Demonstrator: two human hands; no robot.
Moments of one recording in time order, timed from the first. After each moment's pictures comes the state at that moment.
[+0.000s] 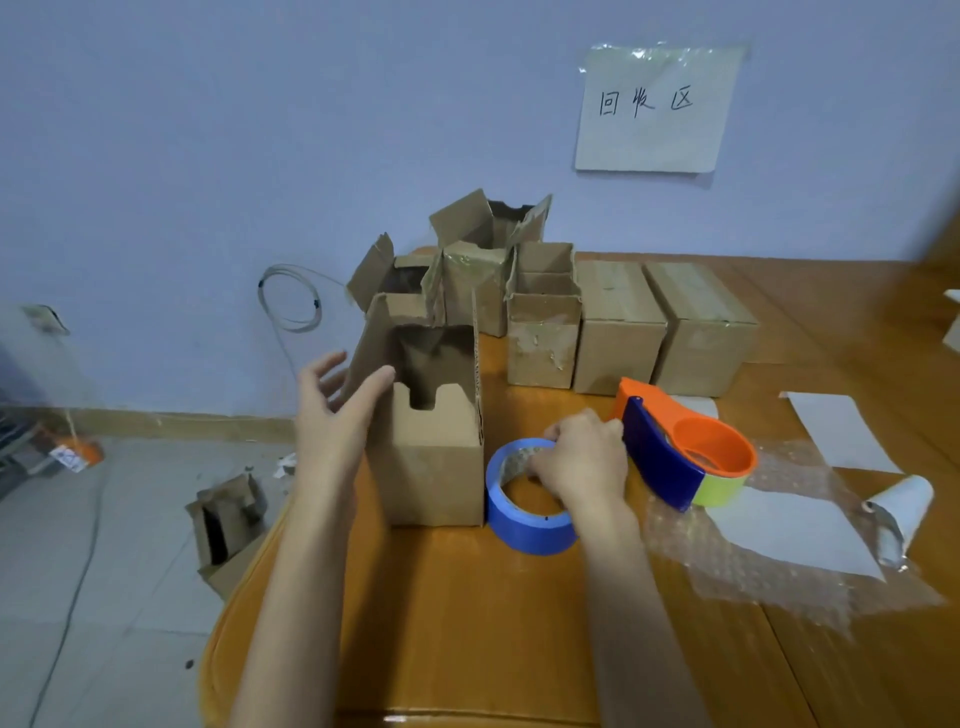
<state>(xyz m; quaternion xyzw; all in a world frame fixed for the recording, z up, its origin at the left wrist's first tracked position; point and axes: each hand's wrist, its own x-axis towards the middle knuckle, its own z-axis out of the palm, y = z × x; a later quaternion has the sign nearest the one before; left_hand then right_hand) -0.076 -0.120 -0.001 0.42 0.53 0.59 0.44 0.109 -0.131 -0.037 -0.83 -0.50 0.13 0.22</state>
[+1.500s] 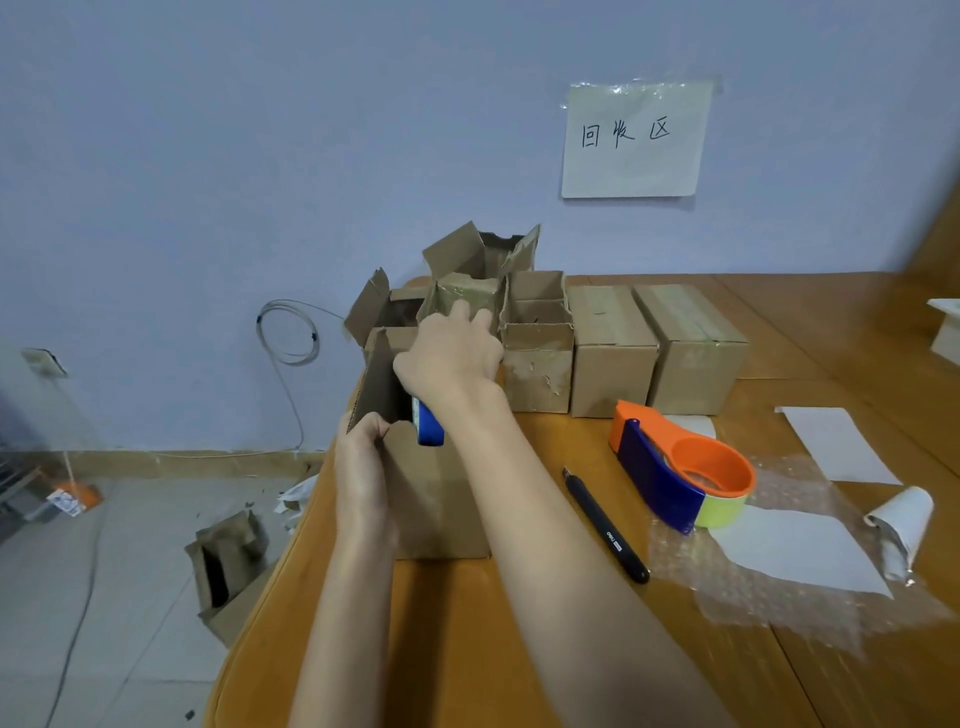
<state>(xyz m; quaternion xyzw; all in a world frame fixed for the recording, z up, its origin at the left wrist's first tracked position) -0.052 -0.118 -0.001 0.34 0.52 0.58 0.52 0.022 -0.072 0.069 -0.74 -0.65 0.04 0.19</state>
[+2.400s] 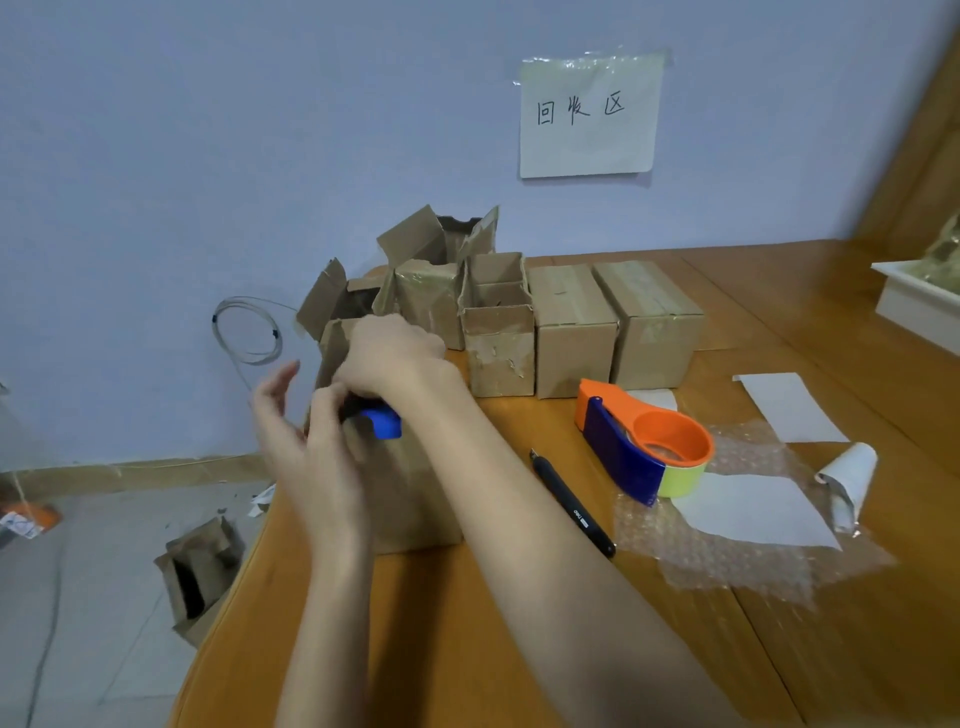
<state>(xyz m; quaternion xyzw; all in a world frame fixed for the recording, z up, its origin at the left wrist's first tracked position) -0.043 -0.126 0.002 0.41 0.49 0.70 0.31 0.023 -0.072 0.074 -0.68 -0.70 0.14 0.16</state>
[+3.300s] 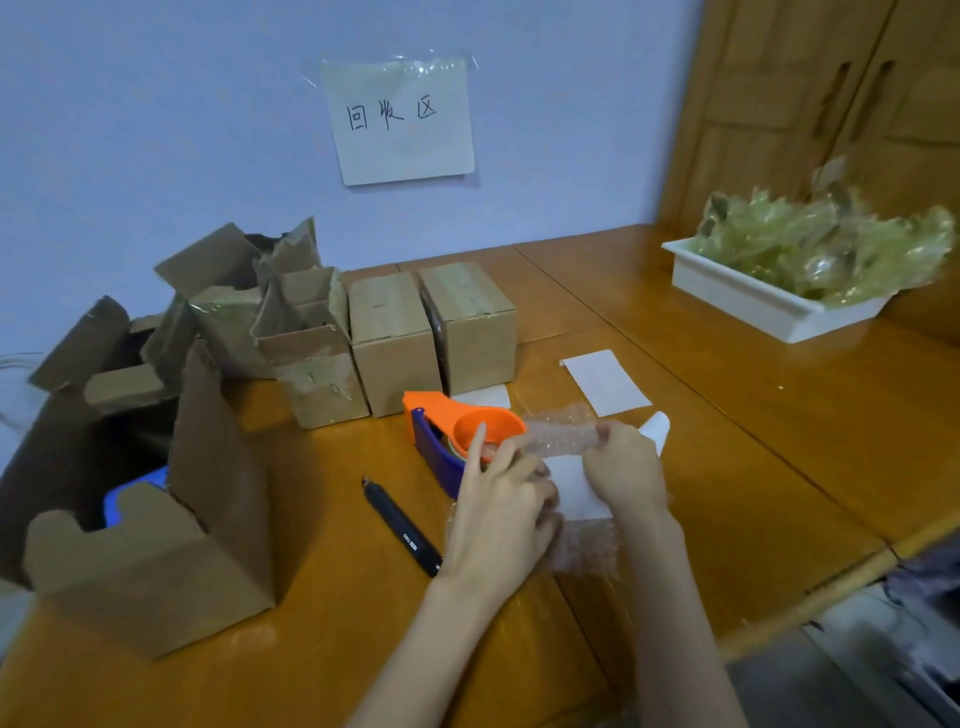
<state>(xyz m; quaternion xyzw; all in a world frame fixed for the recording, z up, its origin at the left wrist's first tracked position) 0.172 -0.177 -0.075 0.95 0.23 0.22 -0.01 0.305 -0.221 -0.051 -0.89 -0.24 0.15 0.34</state>
